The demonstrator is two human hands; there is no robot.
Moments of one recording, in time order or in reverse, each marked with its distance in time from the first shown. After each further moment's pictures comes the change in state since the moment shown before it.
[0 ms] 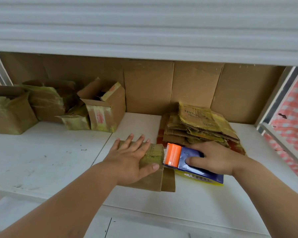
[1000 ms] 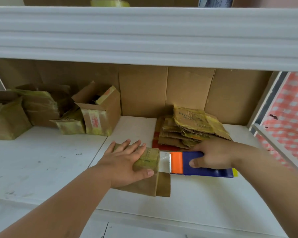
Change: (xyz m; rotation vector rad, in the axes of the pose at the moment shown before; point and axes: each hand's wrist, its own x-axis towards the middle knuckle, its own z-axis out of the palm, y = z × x) left_hand -0.001 -0.005 0.000 -0.028 0.001 0.042; right_hand -0.006 -0.005 -0.029 -0.247 -0.198 0.210
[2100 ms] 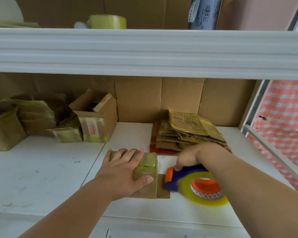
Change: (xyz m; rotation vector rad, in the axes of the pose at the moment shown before) left_hand -0.012 0.001 0.012 0.028 0.191 0.027; right_hand 0.029 -0.049 0.004 0.069 -0.213 0.238
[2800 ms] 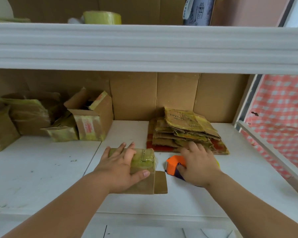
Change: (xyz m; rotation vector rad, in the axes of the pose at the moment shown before) left_hand 0.001 0.001 -0.013 -0.112 -0.133 -0.044; right_hand 0.011 0.037 0.075 -0.172 0.732 -0.081
